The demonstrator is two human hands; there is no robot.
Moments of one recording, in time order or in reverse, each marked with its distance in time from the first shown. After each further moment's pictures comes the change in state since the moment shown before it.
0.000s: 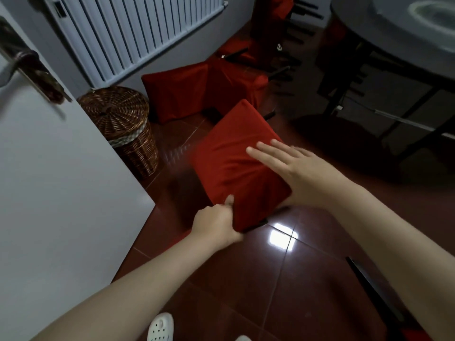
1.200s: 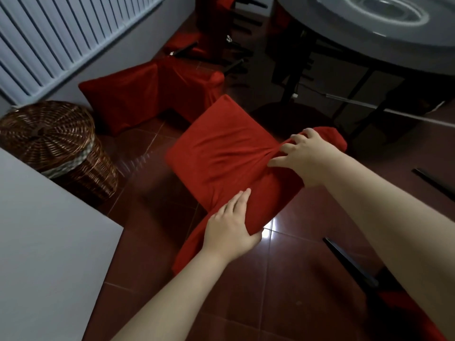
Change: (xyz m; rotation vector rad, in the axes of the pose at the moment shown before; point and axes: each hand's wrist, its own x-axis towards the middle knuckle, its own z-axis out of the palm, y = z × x) left_hand 0.067 0.037 0.034 -0.273 0.175 0.325; right_hand 0.023 0.079 -0.012 -0.462 -0.547 0.269
